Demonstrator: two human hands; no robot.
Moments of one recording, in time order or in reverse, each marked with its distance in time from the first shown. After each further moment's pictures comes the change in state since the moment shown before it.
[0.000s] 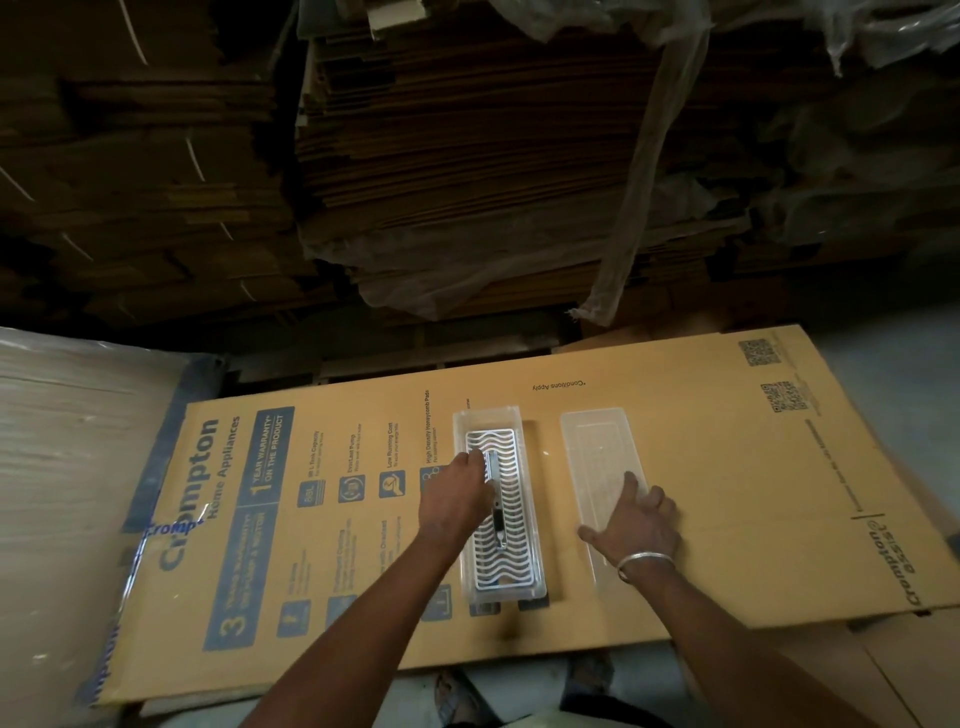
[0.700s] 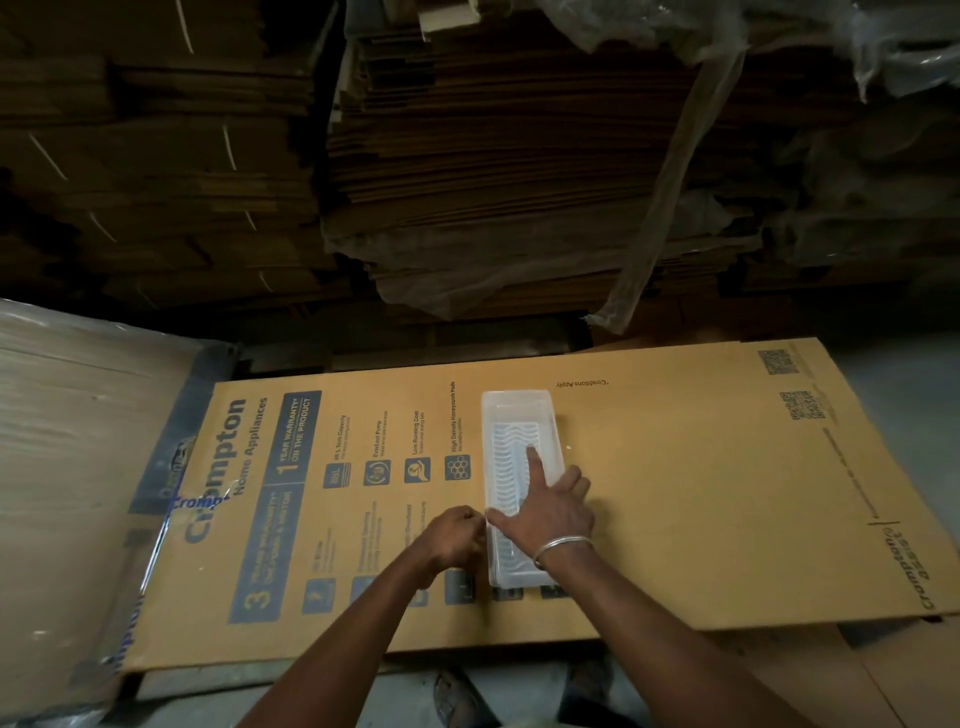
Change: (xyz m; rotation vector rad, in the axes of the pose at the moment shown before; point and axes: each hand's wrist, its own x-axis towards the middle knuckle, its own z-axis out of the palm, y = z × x) left_hand -0.062 -0.061 0.015 -1.102 -0.543 -0.407; right_hand -0.085 -0.137 -0.016 0.005 -0.048 -0.225
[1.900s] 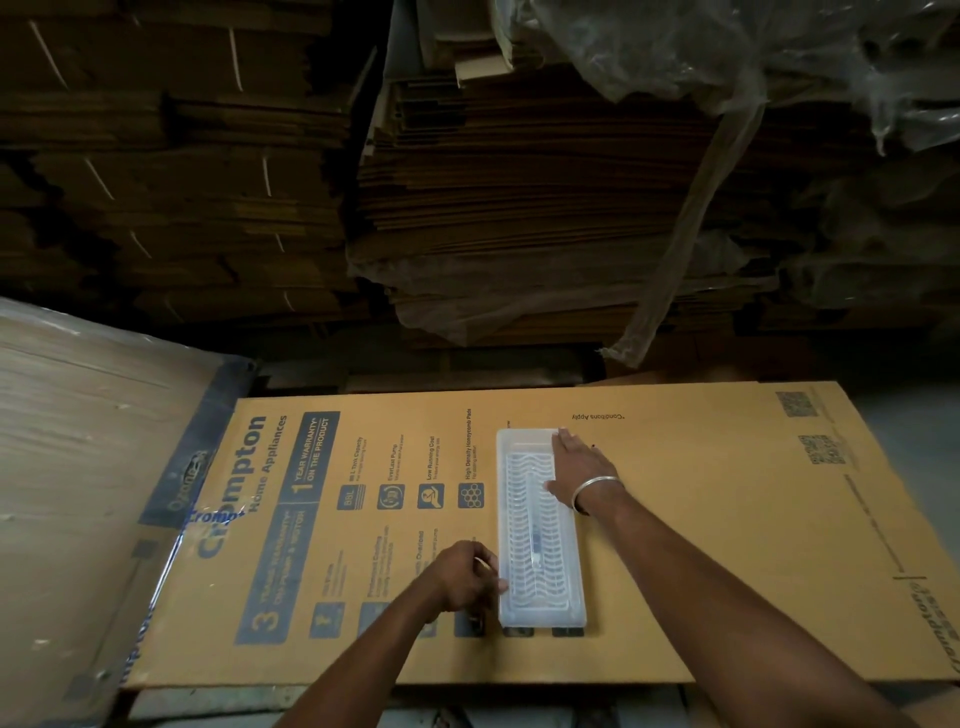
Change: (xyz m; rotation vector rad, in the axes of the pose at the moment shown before) left_hand 0.000 -0.012 -0.013 0.259 -0.018 0.061; right_hand 0.115 0.016 -0.039 -0.225 -0.114 -0.286
